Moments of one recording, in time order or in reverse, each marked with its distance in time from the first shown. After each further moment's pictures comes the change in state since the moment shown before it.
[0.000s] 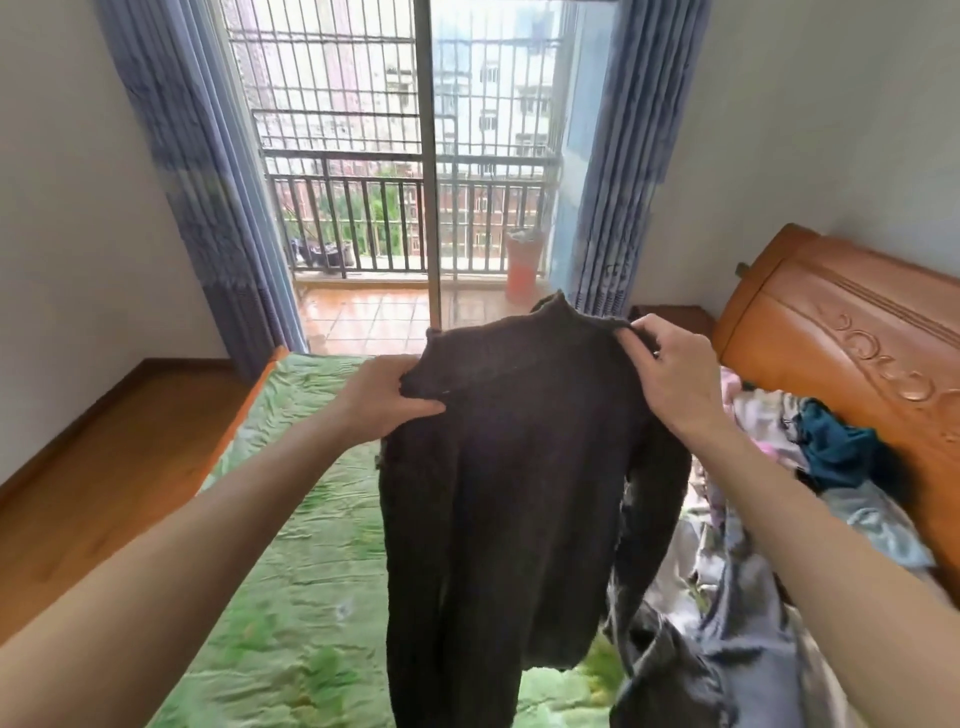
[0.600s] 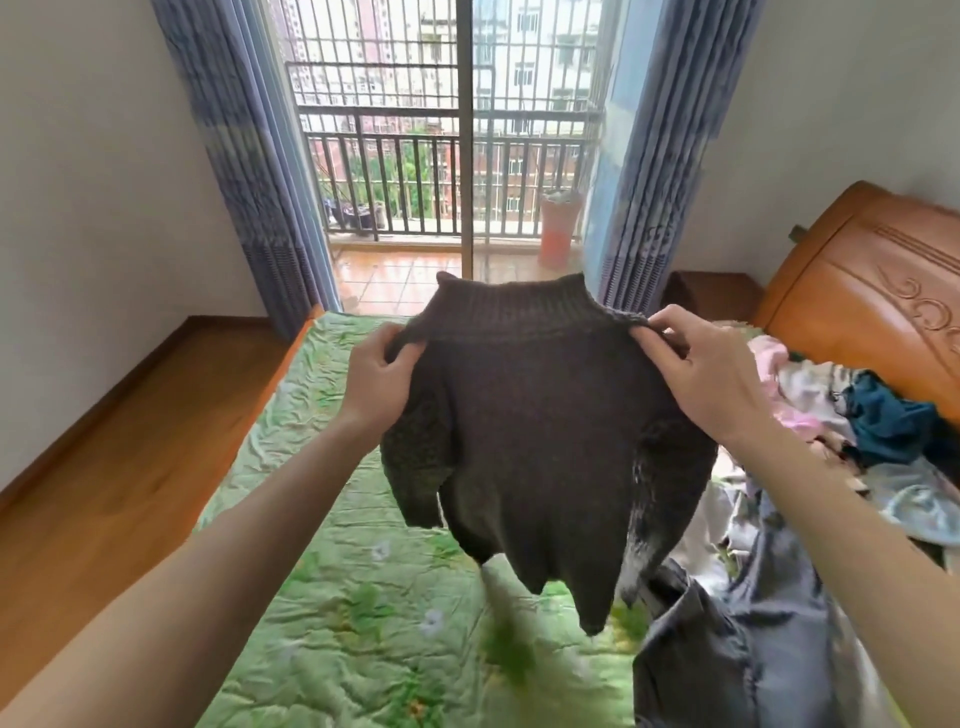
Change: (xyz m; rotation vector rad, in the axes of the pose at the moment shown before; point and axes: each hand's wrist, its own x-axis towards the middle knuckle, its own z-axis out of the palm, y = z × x) left_hand -0.059 -0.027 0.016 -0.454 0.439 -0.156; right_hand -0.054 -0.024 0.004 0.051 -0.154 -0.138
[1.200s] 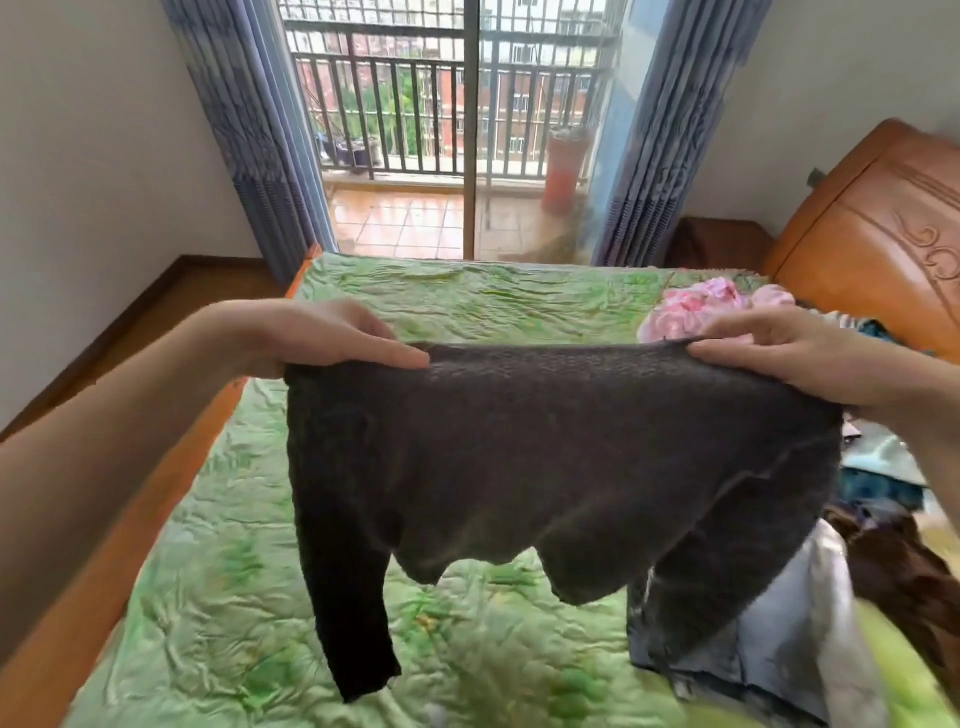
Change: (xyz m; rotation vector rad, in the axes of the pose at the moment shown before) left_hand -0.023 0.064 -0.104 0.446 -0.963 -0.424; right_hand -0.032 -0.033 -0.073 0.351 -0.770 0.294
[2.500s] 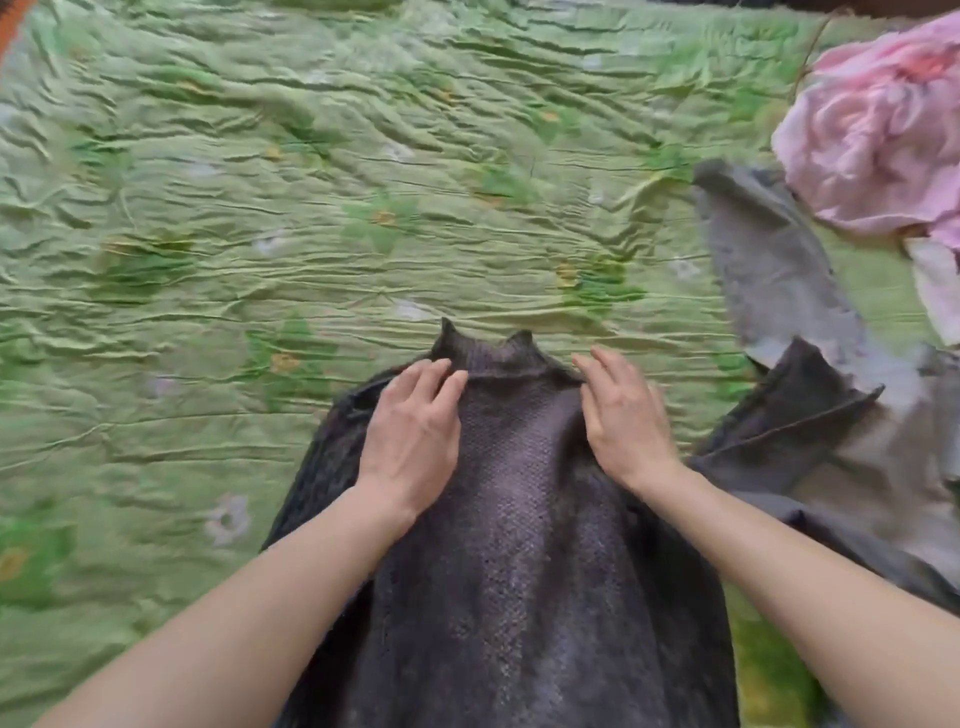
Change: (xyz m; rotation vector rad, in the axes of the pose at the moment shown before) left_hand 0.624 -0.346 0.253 0.512 0.634 0.220; right_hand 0.421 0.519 0.361 -0.473 0.202 0.325
